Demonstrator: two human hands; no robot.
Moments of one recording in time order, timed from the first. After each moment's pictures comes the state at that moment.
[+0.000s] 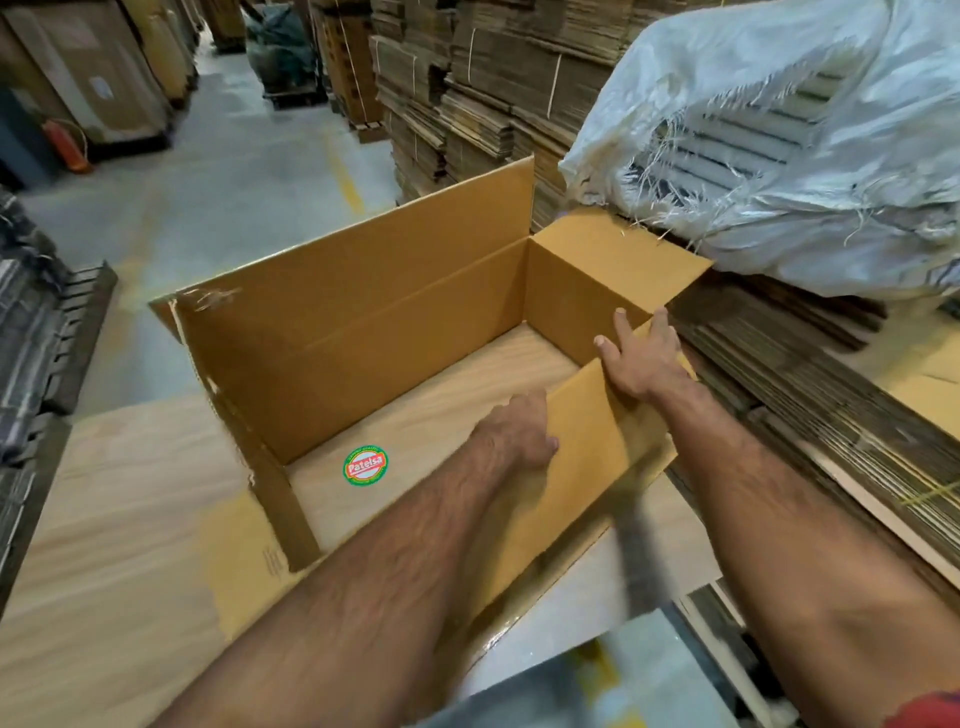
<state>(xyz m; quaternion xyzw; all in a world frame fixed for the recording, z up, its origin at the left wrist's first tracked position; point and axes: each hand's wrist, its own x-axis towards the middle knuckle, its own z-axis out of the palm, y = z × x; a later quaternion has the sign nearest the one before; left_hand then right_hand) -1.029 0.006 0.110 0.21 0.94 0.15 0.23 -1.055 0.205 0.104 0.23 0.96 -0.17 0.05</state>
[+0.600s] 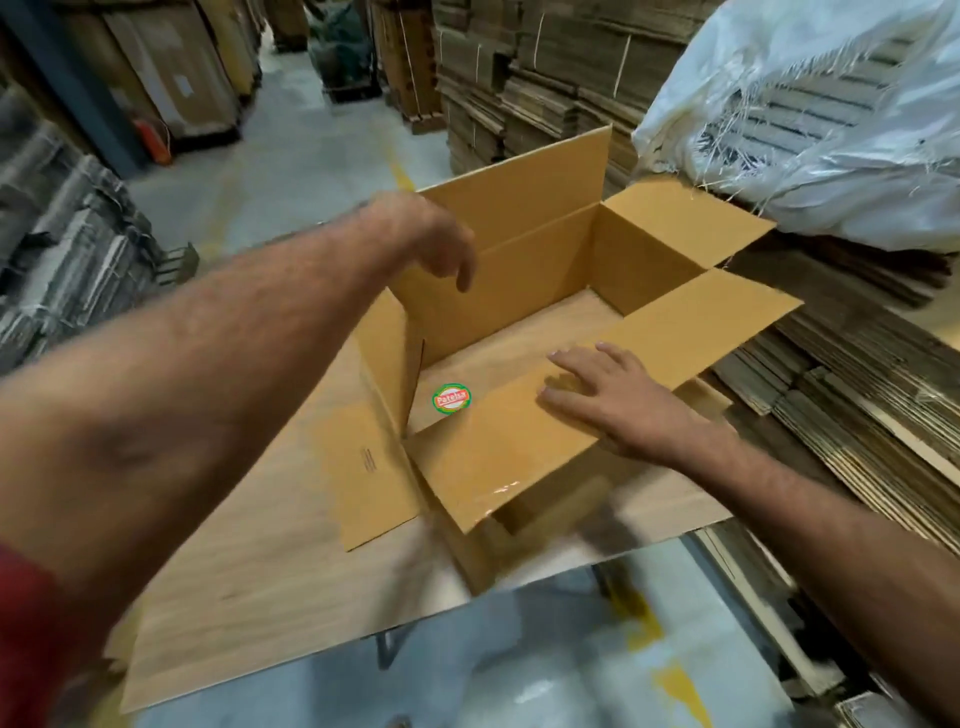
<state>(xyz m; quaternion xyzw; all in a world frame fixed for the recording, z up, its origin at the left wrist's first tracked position) -1.051 -0.179 0.289 0.30 0.91 -0.22 0.19 -0.898 0.046 0.123 -0.31 0.94 0.10 -0.09</state>
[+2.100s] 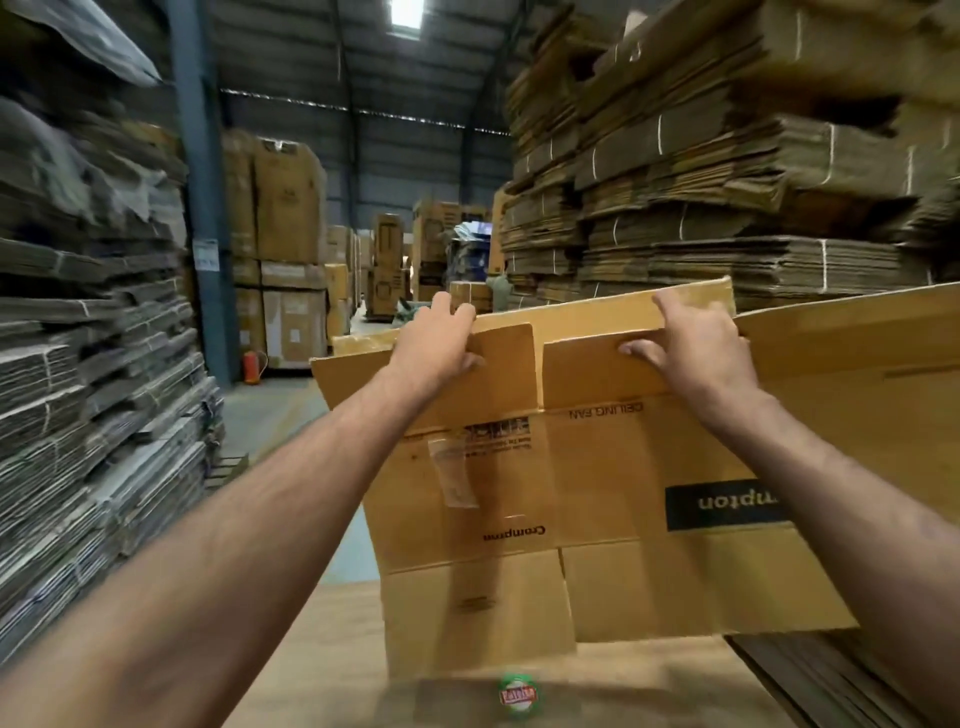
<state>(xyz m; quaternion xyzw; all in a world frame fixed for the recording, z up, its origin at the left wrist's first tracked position) -1.050 -0.342 0.452 0.14 0.93 0.06 -0.33 -0.970 -0.084 0.460 0.03 0.91 -0.09 -0.40</state>
